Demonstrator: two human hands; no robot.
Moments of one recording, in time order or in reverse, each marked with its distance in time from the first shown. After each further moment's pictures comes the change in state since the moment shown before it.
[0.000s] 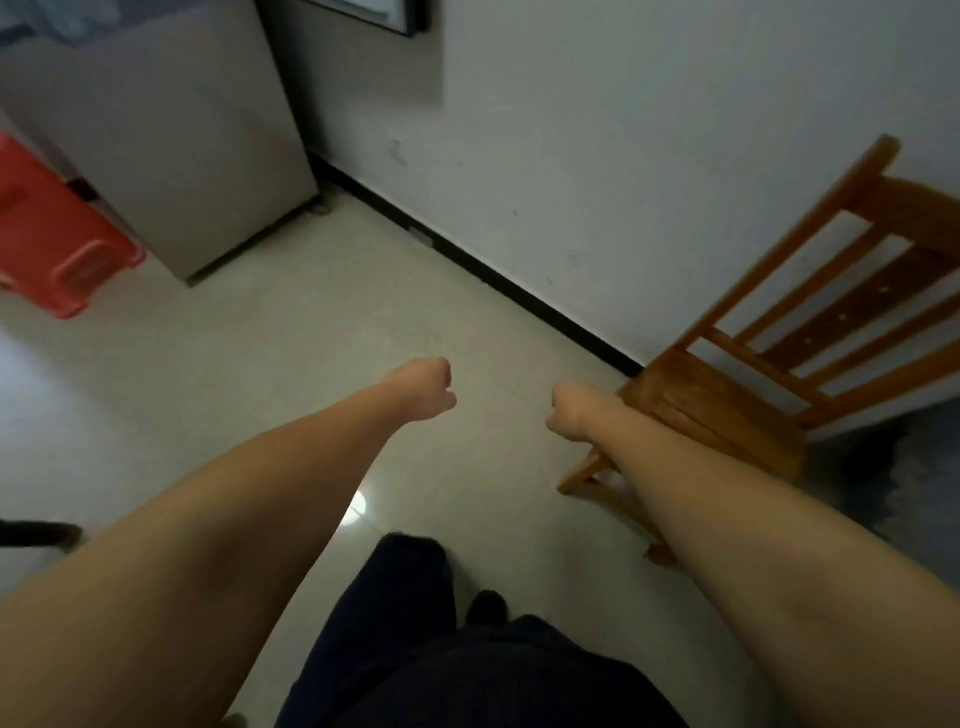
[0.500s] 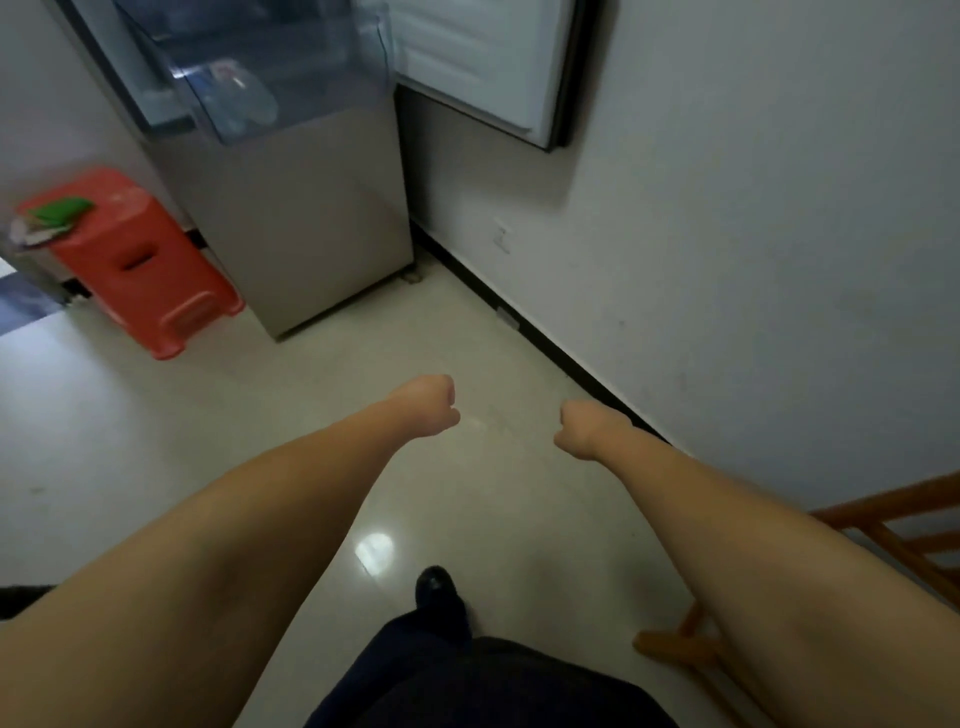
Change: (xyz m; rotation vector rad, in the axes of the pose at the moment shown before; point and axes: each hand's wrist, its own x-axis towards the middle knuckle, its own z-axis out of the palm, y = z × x) left_hand 0.141 -0.159 -0.182 -0.067 0.082 -0.167; right_hand 0.180 -0.182 -0.172 -0.092 0.031 -0.143
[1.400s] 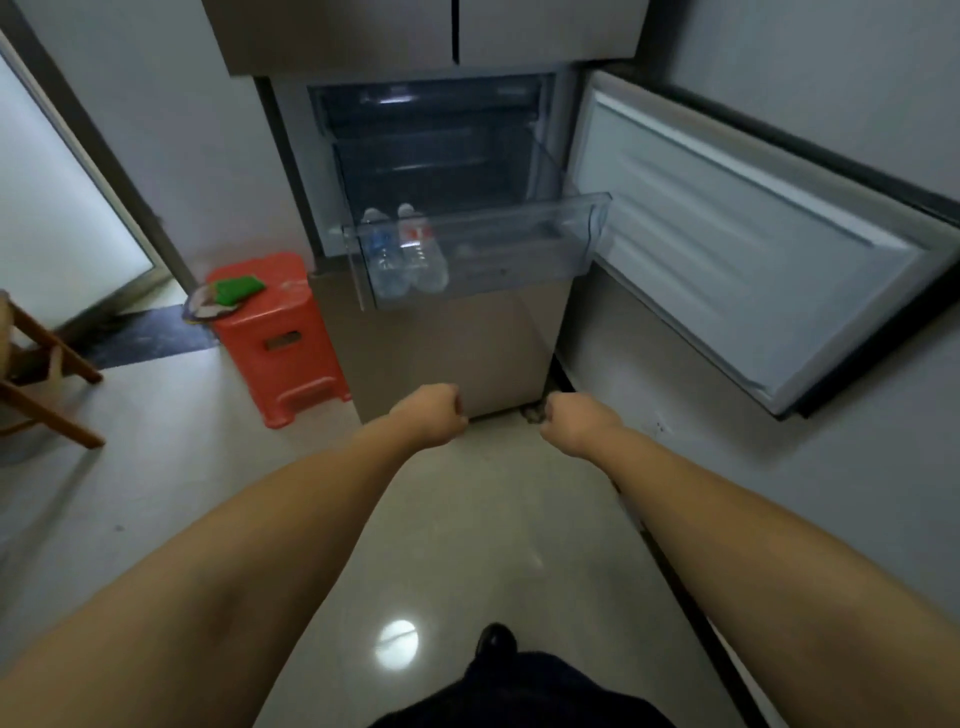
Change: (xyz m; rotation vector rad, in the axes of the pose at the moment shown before) left_hand 0.279 -0.177 -0.277 -0.212 0.277 -0.290; right_hand 0.337 -0.251 -0.311 -0.108 0.187 -0.424
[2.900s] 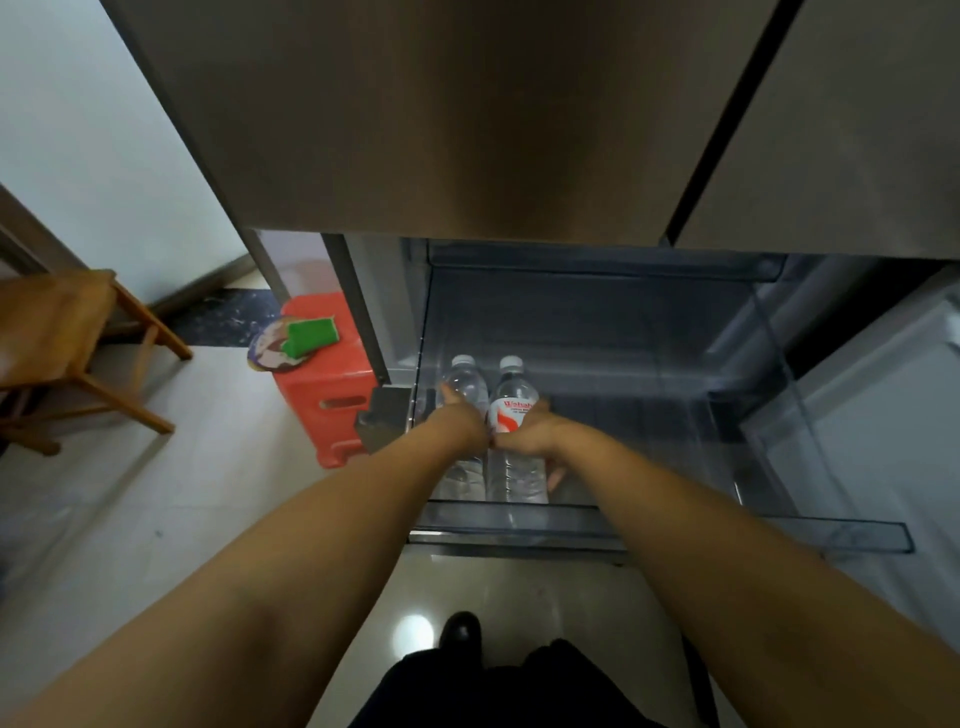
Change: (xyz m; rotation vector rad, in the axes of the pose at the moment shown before) left_hand 0.365 -0.087 -0.190 0.017 -0.291 -0.533; right_hand 0.414 -0.192 -0.152 0.389 -0.469 0.074
